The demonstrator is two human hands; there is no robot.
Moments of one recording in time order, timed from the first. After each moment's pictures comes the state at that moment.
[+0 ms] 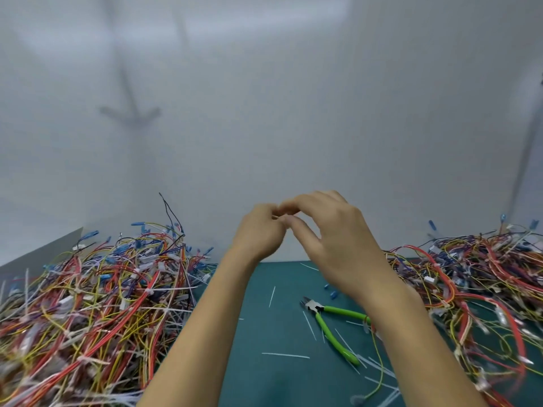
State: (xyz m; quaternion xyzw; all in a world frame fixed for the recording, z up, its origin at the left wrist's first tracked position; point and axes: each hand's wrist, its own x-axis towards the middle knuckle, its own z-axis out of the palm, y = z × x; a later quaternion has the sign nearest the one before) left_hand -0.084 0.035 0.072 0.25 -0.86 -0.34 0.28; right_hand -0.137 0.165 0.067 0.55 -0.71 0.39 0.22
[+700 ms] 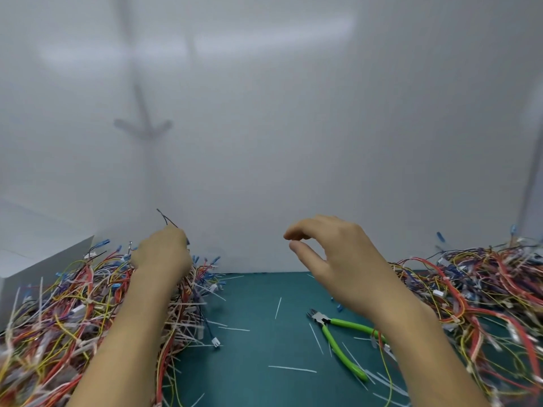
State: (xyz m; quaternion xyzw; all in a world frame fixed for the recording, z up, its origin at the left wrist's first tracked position) left_hand -0.002 -0.061 0.067 0.54 -0.83 0.02 0.16; right_hand -0.136 0.170 0.068 0.57 -0.73 0.34 0.16
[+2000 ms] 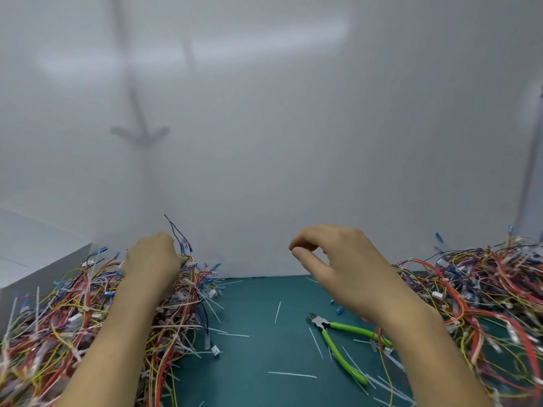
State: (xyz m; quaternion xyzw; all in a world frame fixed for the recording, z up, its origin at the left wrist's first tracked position) left_hand 0.007 -0.081 0.061 0.52 -0.82 -0.02 0.22; right_hand -0.141 0.176 0.069 0.55 -0.76 0.33 0.12
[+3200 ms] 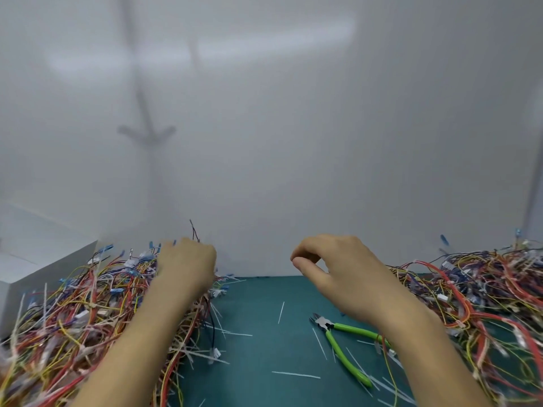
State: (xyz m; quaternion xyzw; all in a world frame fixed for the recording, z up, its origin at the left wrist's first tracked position) left_hand -0.017 -0.048 0.058 0.41 -0.88 0.25 0.03; right_hand -0.139 0.171 0.065 0.55 -0.78 0.29 0.09
